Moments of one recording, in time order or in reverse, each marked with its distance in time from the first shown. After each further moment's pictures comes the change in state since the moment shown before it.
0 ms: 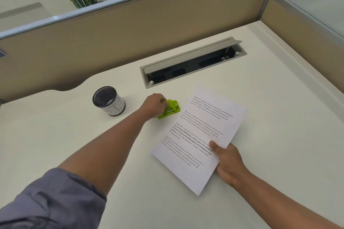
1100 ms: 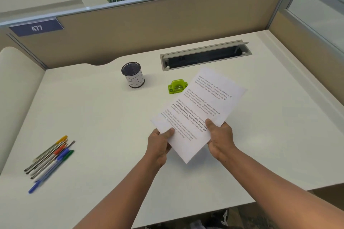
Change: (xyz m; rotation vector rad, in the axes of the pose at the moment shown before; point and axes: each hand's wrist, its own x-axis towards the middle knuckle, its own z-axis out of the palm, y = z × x) left_hand -0.266 -0.015 0.113 -1.557 0.216 -0.431; right_hand -0.096 0.015 0.010 -0.033 -0.095 -0.171
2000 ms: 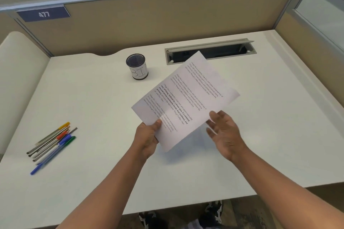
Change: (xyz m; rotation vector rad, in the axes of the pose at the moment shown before) left_hand -0.011 0.020 -0.032 -0.116 -0.051 0.076; right_hand -0.011 -0.010 -0.028 -0.061 -0.242 0.022
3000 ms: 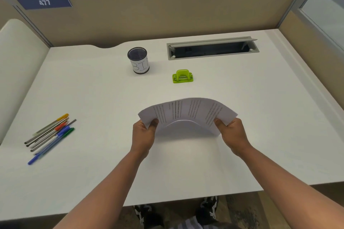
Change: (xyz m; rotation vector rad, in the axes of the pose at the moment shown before) left_hand -0.006 -0.020 -0.024 0.522 0.133 0.415; right_hand 0.011 0.002 -0.038 -0.748 0.019 -0.348
